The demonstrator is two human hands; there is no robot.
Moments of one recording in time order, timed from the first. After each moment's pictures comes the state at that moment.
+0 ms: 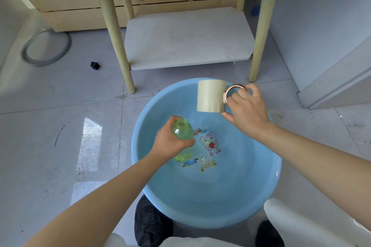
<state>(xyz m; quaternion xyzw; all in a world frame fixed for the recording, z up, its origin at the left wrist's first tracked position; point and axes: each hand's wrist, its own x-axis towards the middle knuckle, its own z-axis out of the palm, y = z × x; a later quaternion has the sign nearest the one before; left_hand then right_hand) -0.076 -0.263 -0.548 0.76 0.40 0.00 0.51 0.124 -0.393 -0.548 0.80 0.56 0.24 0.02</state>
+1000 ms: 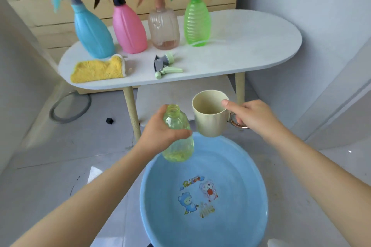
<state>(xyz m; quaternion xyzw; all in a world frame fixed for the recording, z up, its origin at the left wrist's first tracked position) -0.026 -0.225 -0.354 0.78 0.33 0.12 0.52 0.136 -0.390 -0.337 0.86 0.23 -0.21 -0.40</state>
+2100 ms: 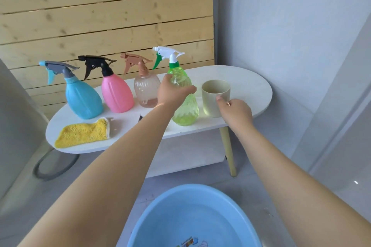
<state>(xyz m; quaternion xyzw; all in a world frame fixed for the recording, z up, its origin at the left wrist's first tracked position) 0.169 -0.190 -0.230 0.75 0.31 0.26 0.51 0.244 -0.329 -0.284 0.88 0.14 -0.05 -0.44</state>
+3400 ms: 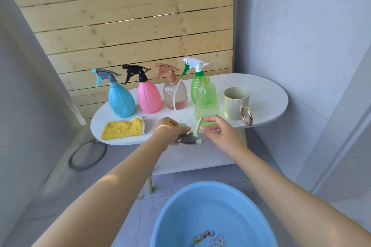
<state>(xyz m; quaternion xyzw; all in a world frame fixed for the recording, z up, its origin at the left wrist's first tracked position) 0.049 -0.174 -0.247 0.75 0.43 0.10 0.48 0.135 -0.320 -0.277 0.77 0.30 -0.18 -0.54</state>
